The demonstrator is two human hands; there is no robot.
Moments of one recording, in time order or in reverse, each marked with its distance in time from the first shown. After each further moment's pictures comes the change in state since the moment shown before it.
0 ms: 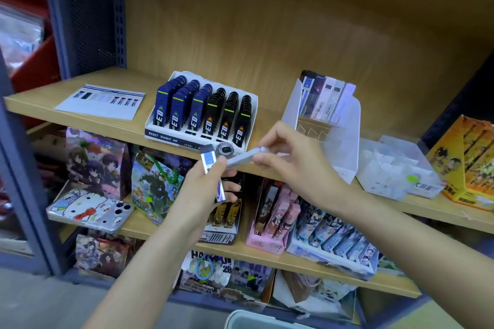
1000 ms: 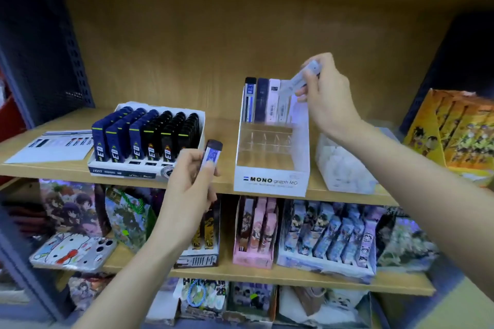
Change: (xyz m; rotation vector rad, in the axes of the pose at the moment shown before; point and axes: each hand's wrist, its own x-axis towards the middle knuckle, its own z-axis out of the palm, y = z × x) left_hand -0.003 0.004 0.068 0.411 0.006 0.392; right_hand 0.045 0.067 -0.130 -0.152 0.546 0.019
